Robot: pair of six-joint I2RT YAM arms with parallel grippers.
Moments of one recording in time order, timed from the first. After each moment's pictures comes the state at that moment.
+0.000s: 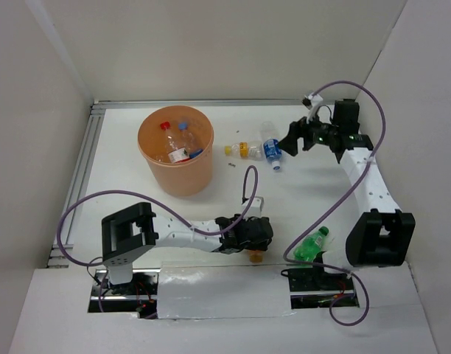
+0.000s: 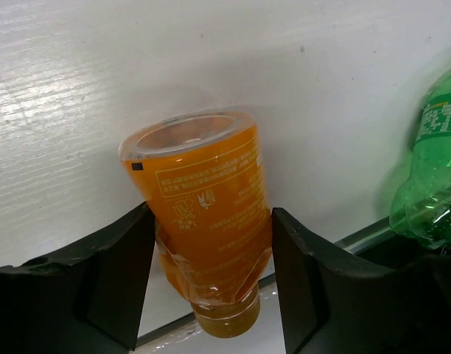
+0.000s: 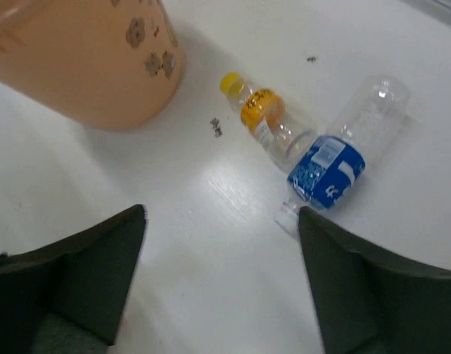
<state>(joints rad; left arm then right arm) -1.30 1.82 1.13 -0.26 -0.40 -1.06 -0.03 1.43 1.27 -0.42 -0.81 -0.26</state>
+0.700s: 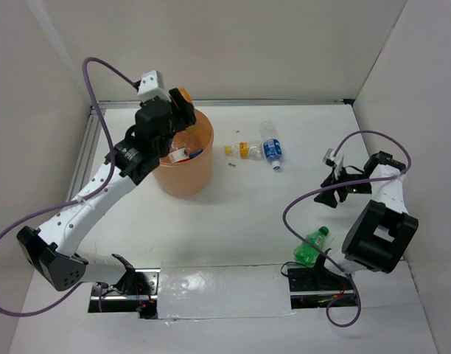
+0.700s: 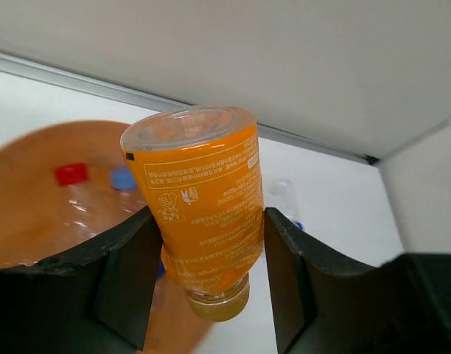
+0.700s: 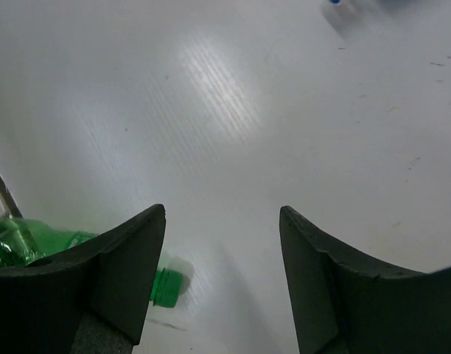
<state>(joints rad) -0.66 1.33 1.46 -0.30 -0.54 -0.55 -0.52 1.42 1.04 -1.15 -0.93 -1.41</state>
